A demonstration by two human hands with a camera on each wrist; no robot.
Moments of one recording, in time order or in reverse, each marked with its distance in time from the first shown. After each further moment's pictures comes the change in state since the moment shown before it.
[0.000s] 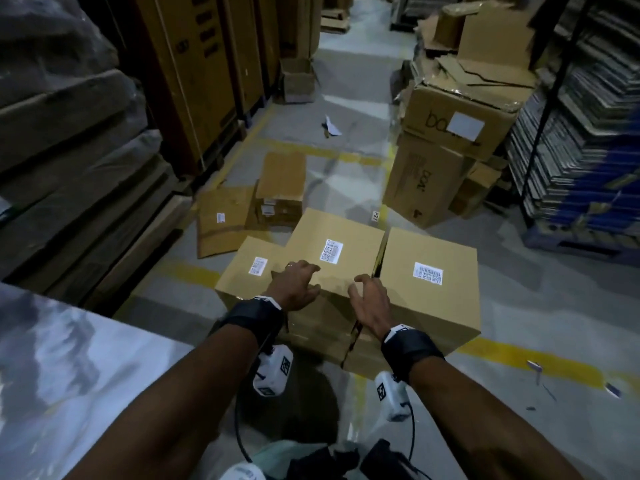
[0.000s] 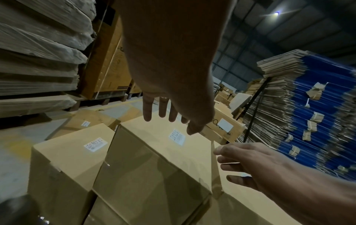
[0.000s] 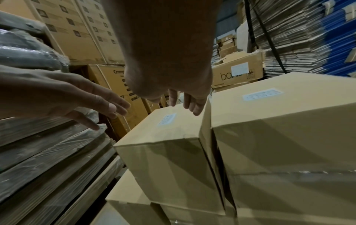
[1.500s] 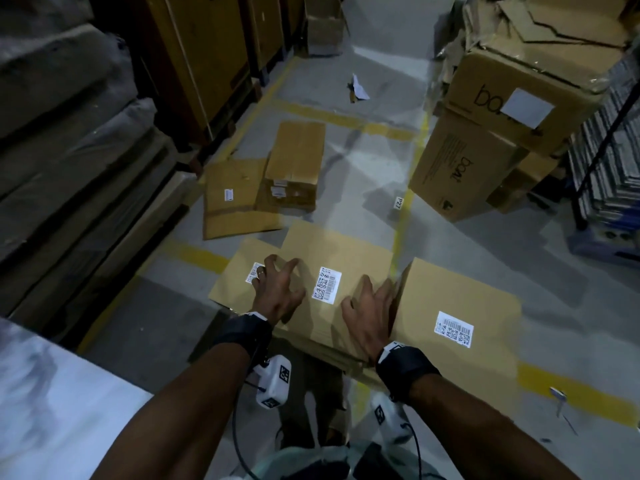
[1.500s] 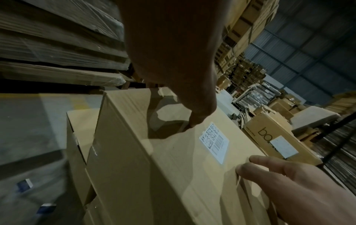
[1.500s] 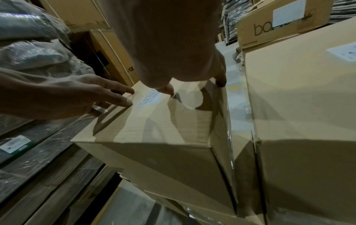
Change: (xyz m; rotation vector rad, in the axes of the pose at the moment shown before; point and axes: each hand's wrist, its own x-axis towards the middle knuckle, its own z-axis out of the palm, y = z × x) left_hand 0.115 -0.063 0.010 -0.122 0.106 -0.470; right_hand 0.132 0.004 0.036 -0.164 -0.036 0.112
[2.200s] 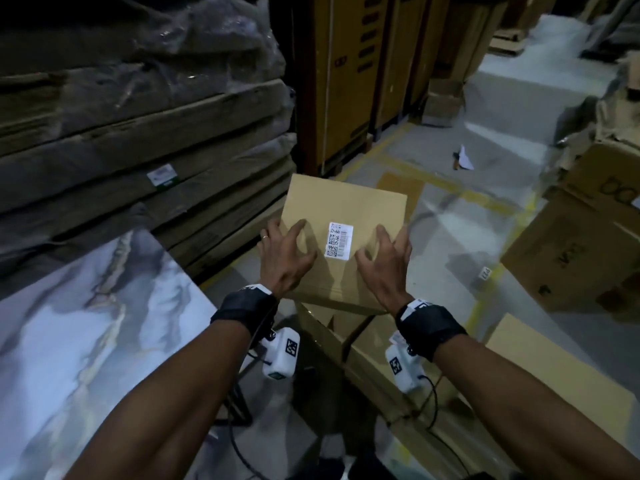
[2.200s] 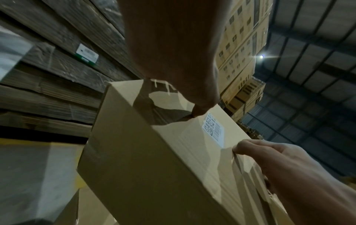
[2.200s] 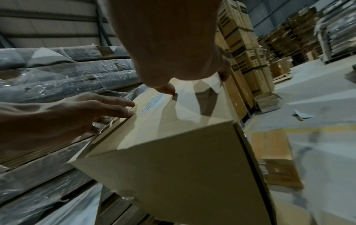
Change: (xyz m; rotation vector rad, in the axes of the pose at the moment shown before) left_hand -0.105 -0.082 -0.162 -0.060 0.571 -0.179; right_hand -0.038 -0.205 -0.024 0.215 0.054 -0.511
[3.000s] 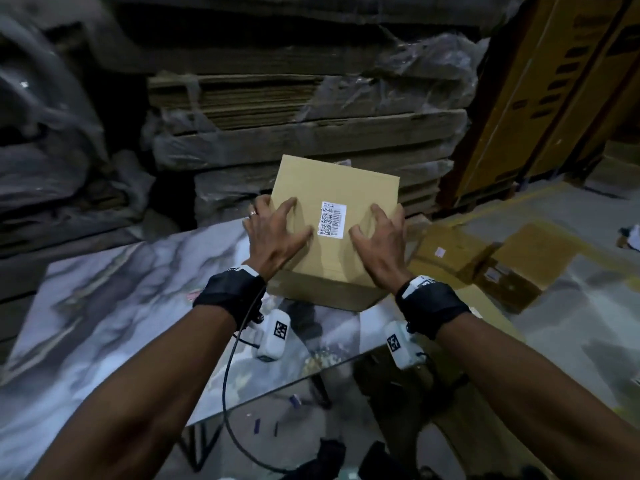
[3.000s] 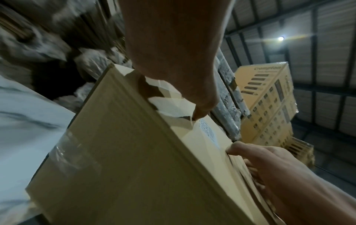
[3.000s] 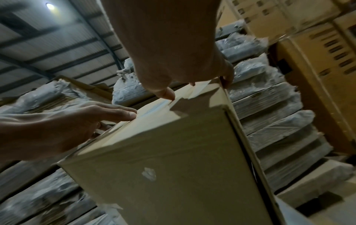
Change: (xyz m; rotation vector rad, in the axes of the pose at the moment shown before) left_hand -0.177 -0.259 -0.263 0.119 0.402 -0.335; right_hand -0.195 -0.299 0.136 0.137 -0.253 -0.389
